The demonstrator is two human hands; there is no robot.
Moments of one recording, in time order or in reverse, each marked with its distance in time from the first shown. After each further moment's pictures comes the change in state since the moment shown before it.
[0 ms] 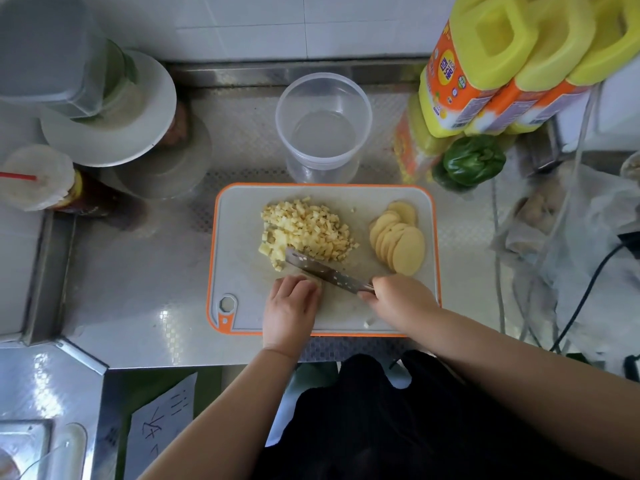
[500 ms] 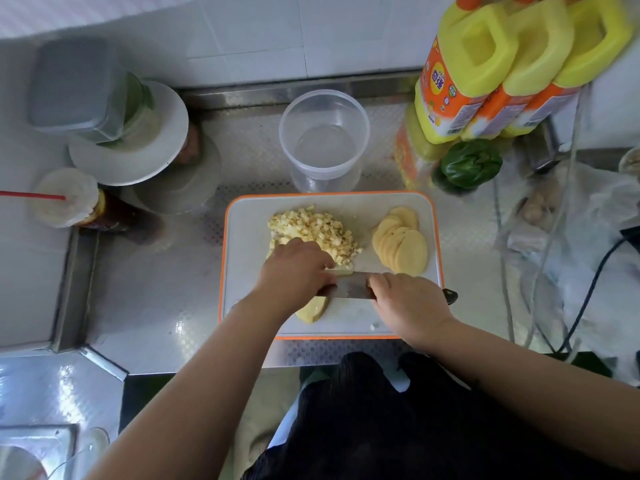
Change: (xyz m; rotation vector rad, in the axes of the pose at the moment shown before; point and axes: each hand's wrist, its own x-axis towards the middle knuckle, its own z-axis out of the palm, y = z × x) left_hand 0.101 0.073 -0.085 0.433 -0.723 0.065; right_hand -0.028 -0.004 -0.009 -0.308 0.442 -0.195
